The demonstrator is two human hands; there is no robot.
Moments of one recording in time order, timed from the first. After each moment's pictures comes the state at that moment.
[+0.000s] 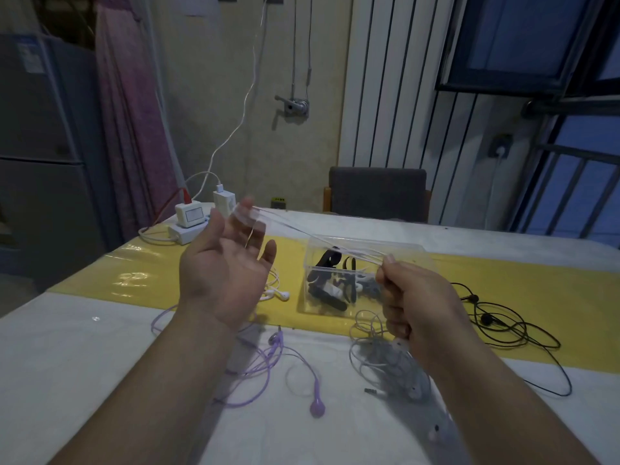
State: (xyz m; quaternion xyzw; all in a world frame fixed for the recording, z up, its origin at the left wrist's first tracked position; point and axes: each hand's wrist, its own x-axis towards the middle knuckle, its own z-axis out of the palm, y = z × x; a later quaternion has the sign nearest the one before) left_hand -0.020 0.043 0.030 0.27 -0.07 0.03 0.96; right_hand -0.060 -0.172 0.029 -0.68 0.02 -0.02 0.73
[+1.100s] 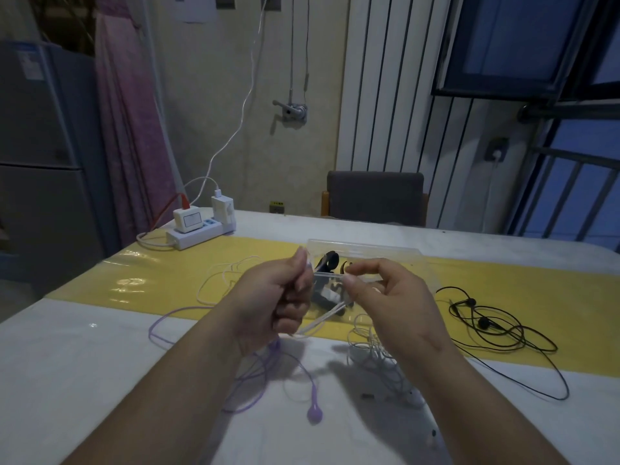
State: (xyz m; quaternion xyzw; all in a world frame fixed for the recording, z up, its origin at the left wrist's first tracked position) left_hand -0.035 0.018 0.021 0.58 -0.11 -0.18 0.79; right_hand -0.067 -0.159 0.024 -0.79 -0.07 -0.15 0.59
